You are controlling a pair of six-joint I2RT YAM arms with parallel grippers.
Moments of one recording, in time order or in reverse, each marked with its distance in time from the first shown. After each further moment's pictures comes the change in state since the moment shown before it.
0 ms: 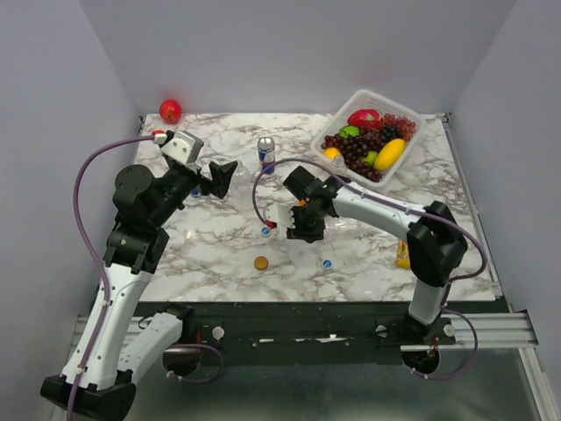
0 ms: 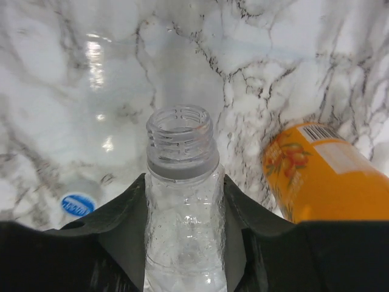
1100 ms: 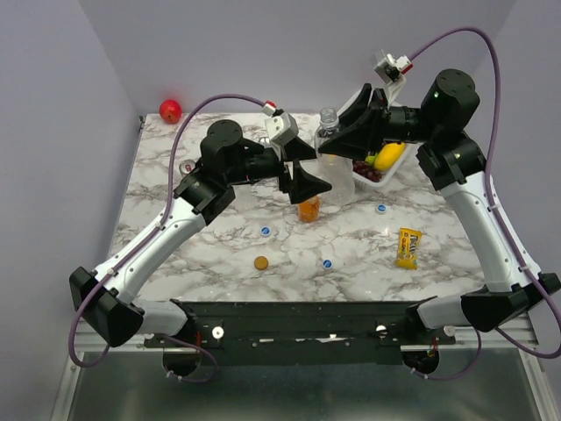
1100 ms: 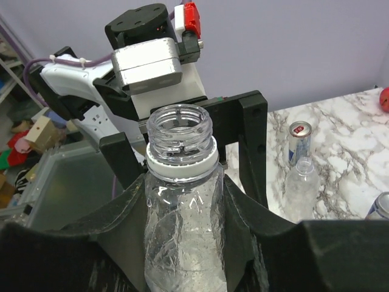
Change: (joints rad) left arm -0.398 0.468 0.262 0.178 0.433 -0.193; right arm -0.415 -0.473 0.362 0.557 -0.978 1.205
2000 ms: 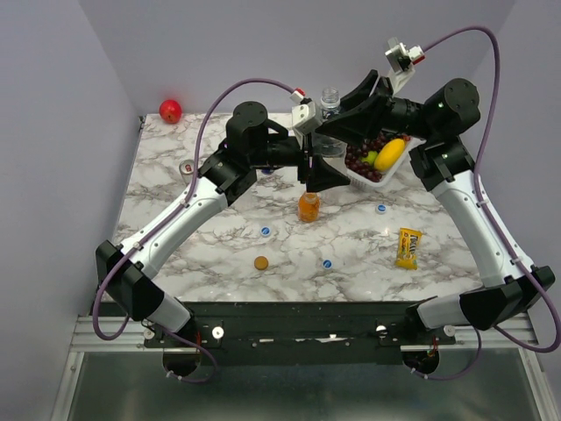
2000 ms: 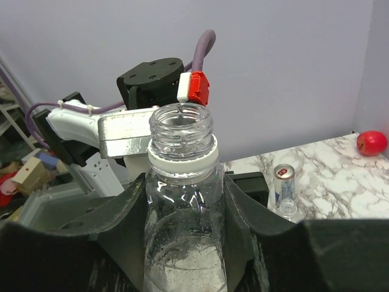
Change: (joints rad) left arm -0.046 0.216 0.228 -0.013 0.172 -0.013; right arm -0.027 0.002 -0.124 0.459 0.083 0.249
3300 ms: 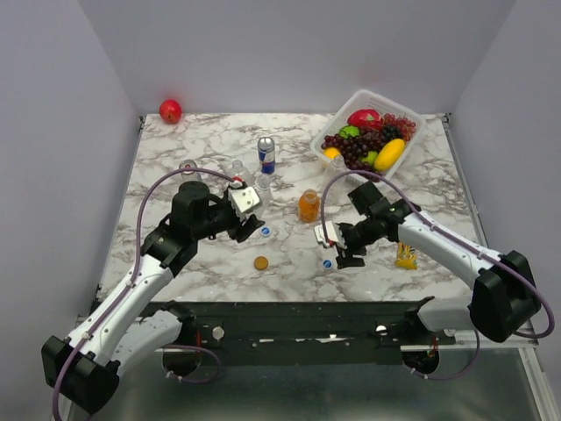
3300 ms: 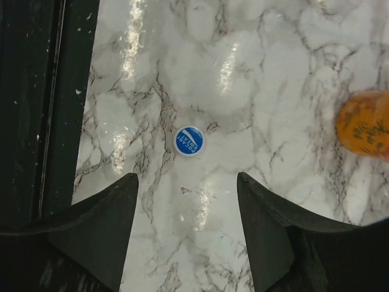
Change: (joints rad) left arm 0.184 -0.625 -0.773 -0.279 -0.412 0.552; right arm 0.159 -0.093 -0.701 -1.021 0.377 -1.702
